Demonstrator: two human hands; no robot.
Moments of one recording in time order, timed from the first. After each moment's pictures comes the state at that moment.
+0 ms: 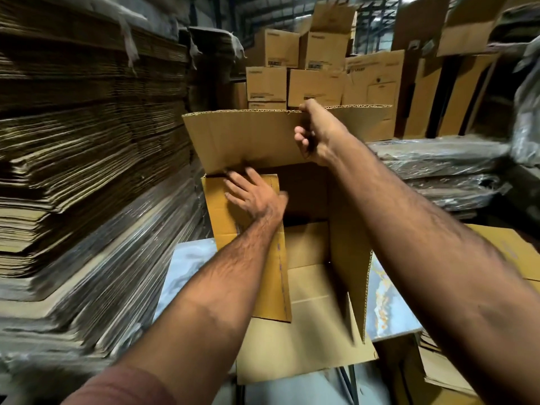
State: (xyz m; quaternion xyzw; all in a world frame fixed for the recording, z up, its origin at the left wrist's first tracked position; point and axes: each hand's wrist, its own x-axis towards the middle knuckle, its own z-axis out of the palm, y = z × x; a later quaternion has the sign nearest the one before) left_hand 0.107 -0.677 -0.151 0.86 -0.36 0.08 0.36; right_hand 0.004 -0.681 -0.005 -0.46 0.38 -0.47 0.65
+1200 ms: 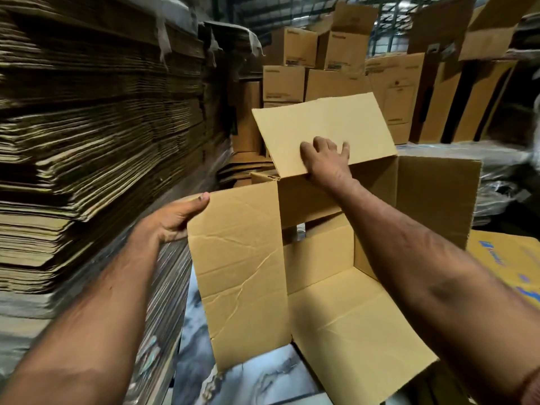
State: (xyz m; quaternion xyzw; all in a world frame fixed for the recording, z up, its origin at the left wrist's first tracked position) left_hand 0.411 -0.564 -0.132 0.46 -0.45 -0.57 0.52; right_hand 0.130 -0.752 -0.087 -0.84 0.48 -0.20 -0.14
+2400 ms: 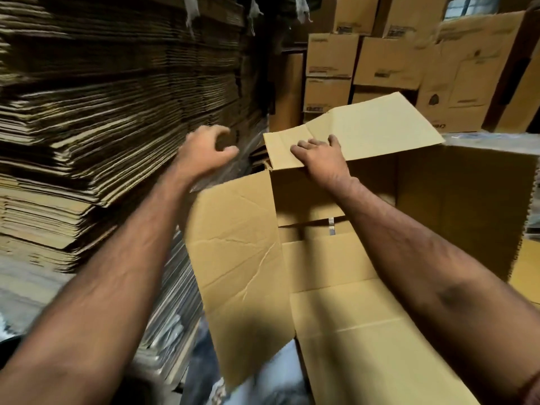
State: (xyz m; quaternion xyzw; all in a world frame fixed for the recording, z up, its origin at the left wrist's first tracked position) left_hand 0.442 -0.650 -0.071 0.78 -0.55 0.06 0.30; right_hand 0.227 -0.819 -0.118 -0.91 0.32 -0.19 -0.21
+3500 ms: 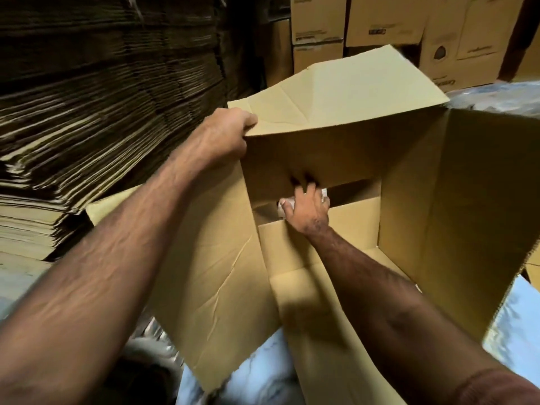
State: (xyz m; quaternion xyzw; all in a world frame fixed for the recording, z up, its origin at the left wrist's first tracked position) left_hand 0.315 -0.696 -0.041 0.77 -0.62 0.11 0.10; right_hand 0.218 -0.825 -0.284 -0.83 0.49 -0.24 0.08
